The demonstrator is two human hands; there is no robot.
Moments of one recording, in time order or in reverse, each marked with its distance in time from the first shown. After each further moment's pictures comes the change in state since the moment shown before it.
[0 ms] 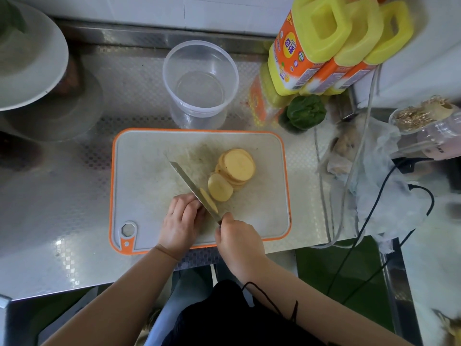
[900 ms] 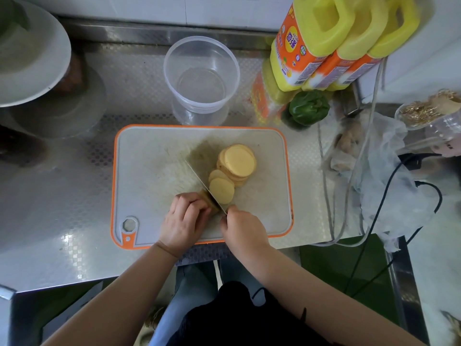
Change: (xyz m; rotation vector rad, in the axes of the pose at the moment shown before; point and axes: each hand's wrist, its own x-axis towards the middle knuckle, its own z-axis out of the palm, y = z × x) left_hand -0.003 0.003 -0.004 0.021 -0.035 0.047; right_hand 0.012 0.013 0.002 0.032 0.050 -0.016
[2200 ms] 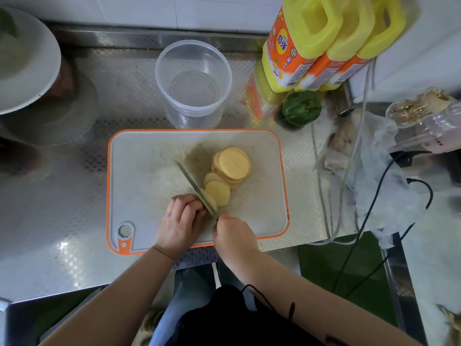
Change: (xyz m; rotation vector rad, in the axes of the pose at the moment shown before) left_hand 0.001 -0.001 0.003 -0.012 -0.013 -0.011; right_hand -0.006 -0.012 0.004 0.007 -0.056 0.052
